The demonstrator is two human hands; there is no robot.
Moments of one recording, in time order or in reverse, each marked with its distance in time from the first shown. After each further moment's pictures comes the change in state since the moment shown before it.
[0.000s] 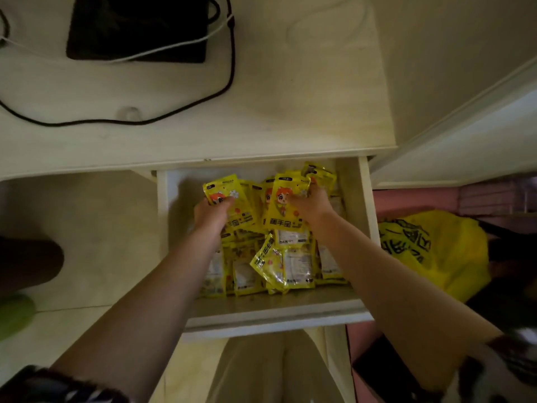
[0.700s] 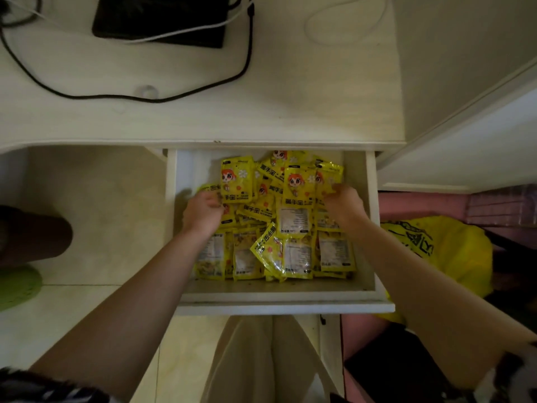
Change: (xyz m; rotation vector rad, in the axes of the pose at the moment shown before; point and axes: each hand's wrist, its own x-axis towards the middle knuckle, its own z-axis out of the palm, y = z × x) left_hand -0.003 -0.030 -0.038 0.427 0.022 0.222; right_hand -0.005 0.025 -0.048 -0.387 0.104 -0.092
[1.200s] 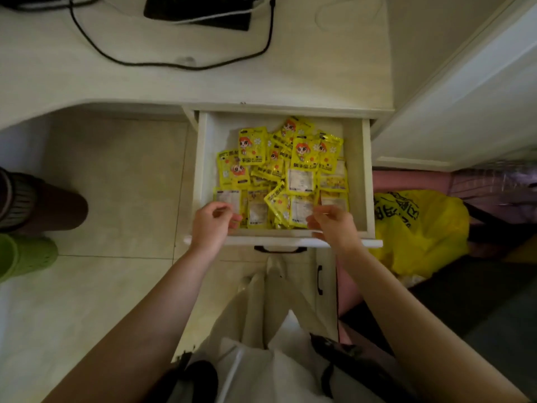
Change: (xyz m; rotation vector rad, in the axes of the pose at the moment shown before) left_hand -0.156 -0.061 -0.035 -0.379 -0.024 0.051; right_hand -0.163 0.064 0.036 0.437 -0.105 0.009
